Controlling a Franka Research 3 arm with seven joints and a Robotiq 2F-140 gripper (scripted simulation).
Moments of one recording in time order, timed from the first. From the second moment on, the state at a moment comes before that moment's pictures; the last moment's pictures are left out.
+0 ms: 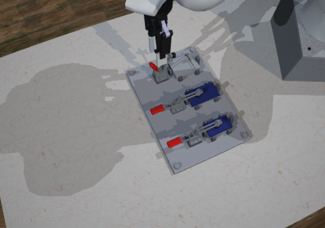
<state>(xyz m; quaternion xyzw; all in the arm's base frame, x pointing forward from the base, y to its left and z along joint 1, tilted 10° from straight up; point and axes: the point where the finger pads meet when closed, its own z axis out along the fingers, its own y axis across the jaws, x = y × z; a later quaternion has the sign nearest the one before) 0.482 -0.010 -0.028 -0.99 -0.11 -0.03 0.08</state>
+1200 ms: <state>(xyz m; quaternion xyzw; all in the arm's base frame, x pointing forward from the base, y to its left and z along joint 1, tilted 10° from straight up) 0.482 -0.010 -0.025 -0.99 -0.11 -0.03 0.08</state>
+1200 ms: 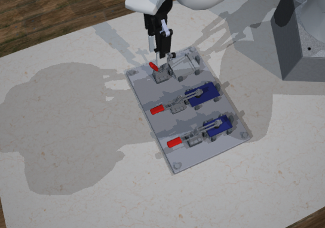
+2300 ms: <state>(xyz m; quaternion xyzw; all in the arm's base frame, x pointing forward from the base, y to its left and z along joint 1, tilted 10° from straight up) 0.491 -0.007 -0.021 -0.99 -0.11 -0.03 0.08</state>
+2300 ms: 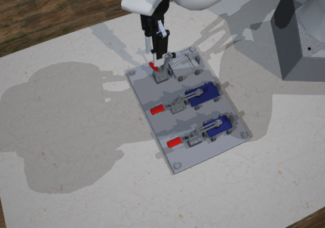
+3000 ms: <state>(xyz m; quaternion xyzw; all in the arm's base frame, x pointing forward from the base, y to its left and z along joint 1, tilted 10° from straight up) 0.496 -0.005 -0.021 -0.99 -0.11 -0.03 0.08</state>
